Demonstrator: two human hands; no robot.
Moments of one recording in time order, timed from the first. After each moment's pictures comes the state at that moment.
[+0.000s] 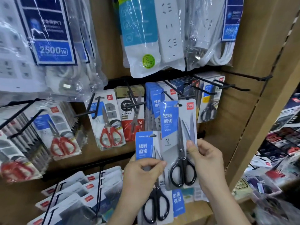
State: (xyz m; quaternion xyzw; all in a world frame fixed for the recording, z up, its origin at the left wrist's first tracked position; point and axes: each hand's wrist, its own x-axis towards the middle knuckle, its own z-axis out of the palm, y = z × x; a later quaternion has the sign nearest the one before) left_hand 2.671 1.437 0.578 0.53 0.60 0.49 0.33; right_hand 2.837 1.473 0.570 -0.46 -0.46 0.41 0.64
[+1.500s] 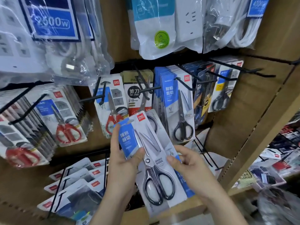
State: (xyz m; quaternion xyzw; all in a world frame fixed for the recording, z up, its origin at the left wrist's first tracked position) left_hand 2.631 1.433 0.580 0.37 0.51 0.64 0.44; right_hand 2.799 1.456 0.556 -0.41 -0.57 0.58 0.41
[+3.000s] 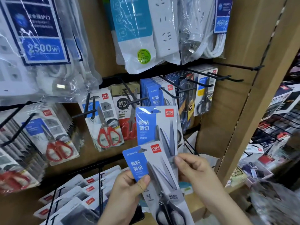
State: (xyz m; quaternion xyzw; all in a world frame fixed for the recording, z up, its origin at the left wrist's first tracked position) left_hand 2.630 1.416 0.558 0.39 0.42 0.53 0.63; right_hand 2.817 1.431 0.564 -0.40 -0.52 0.54 0.52
